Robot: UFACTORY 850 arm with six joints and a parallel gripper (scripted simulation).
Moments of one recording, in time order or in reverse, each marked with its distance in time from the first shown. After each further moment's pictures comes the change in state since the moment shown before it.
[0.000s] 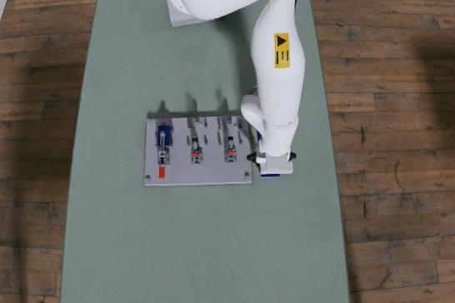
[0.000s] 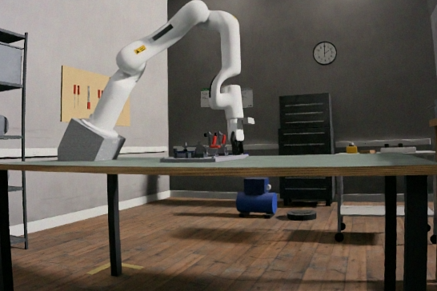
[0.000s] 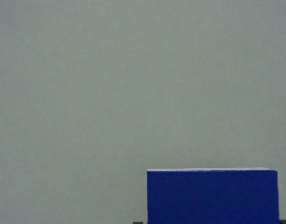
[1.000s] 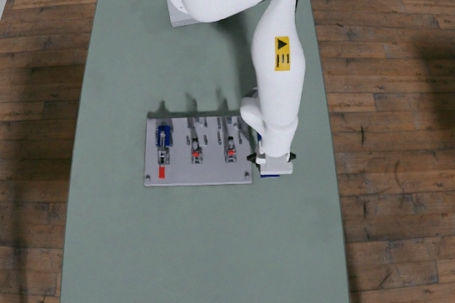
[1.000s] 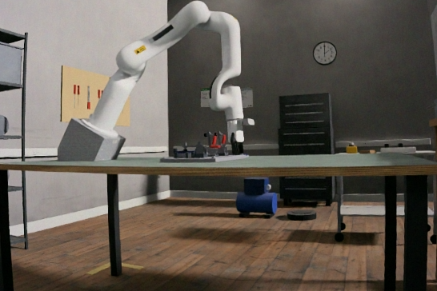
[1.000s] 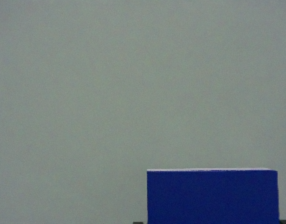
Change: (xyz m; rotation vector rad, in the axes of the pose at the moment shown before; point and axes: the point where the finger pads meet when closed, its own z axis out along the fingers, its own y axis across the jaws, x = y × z) arm 0.000 0.000 0.006 0.000 0.000 0.000
